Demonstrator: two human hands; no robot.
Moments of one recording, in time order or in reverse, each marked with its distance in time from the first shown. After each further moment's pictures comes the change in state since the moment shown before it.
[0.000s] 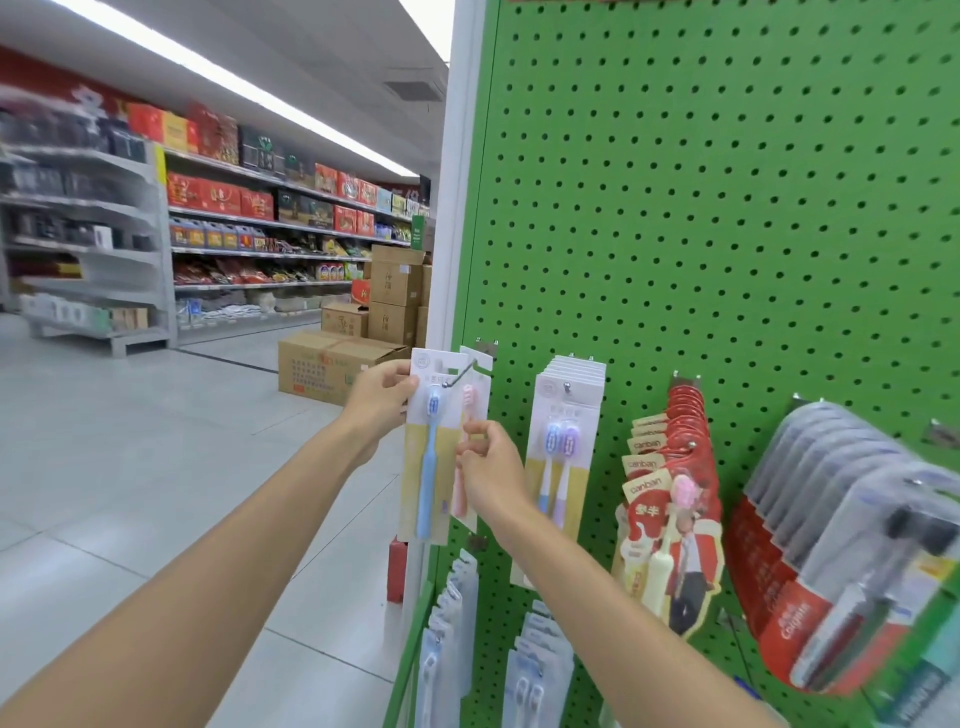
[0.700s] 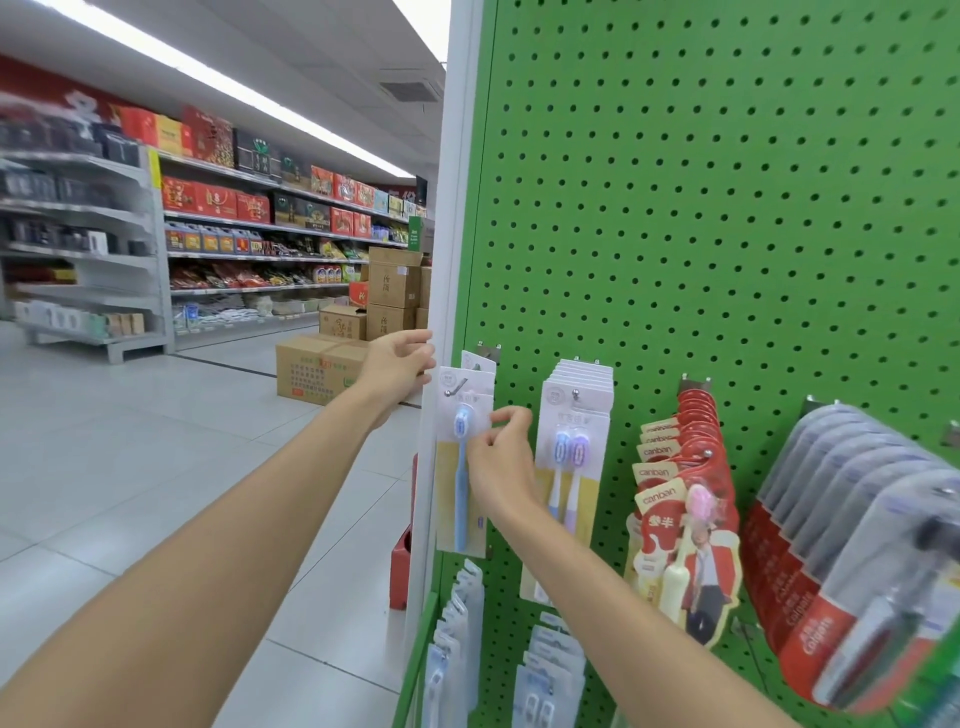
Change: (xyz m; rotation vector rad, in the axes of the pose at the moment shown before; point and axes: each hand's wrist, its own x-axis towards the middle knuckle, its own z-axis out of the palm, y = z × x) left_hand 0.053 0.013 0.008 0.026 0.029 0.025; right_hand 0.014 -0.007 -0.002 0.017 0.097 -0.069
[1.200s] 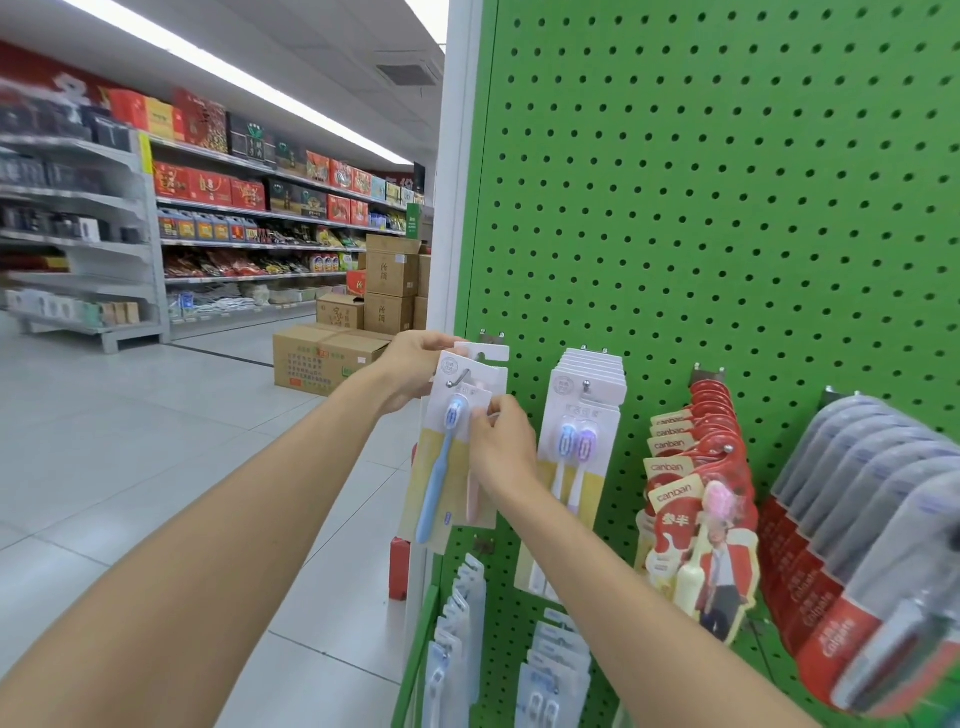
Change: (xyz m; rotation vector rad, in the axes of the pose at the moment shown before) left_hand 0.004 0.001 0.016 0.066 -0.218 -0.108; right_hand 0.025 0.000 0.010 -0.087 0.046 0.002
